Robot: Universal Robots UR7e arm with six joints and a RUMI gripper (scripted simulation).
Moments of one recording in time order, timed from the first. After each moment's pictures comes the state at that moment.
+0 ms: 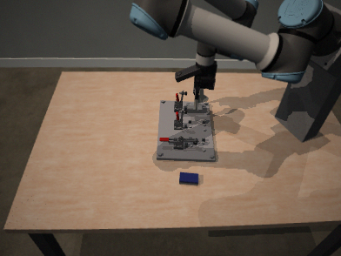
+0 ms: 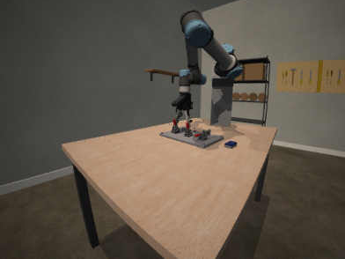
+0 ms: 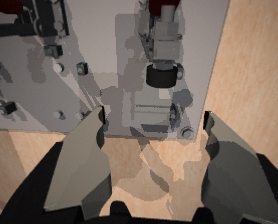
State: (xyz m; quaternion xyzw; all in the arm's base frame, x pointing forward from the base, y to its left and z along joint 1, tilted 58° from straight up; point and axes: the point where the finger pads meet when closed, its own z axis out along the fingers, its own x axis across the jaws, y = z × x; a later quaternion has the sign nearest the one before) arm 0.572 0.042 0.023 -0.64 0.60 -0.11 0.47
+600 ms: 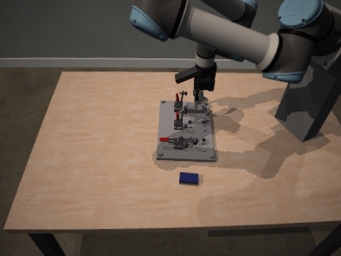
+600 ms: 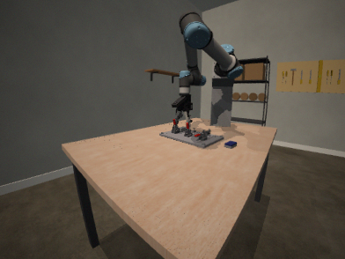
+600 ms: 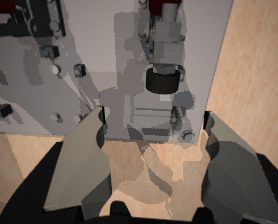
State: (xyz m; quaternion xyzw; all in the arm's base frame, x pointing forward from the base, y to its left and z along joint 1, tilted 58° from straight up) arm 0.578 0.045 0.019 -0.64 0.60 -0.11 0.47
